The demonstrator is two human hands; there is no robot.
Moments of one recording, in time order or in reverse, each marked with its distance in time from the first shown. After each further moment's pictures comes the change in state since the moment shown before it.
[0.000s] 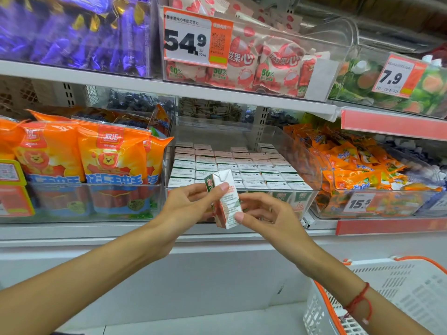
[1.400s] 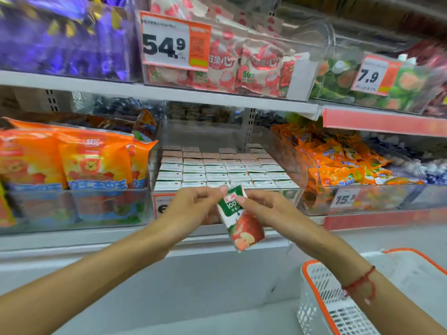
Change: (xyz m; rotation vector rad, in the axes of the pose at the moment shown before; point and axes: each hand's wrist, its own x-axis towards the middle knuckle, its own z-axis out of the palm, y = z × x) left_hand -0.009 0.013 0.024 0.167 -0.197 0.010; right_hand 0.008 -0.015 -0.023 -0.053 -0.116 0.174
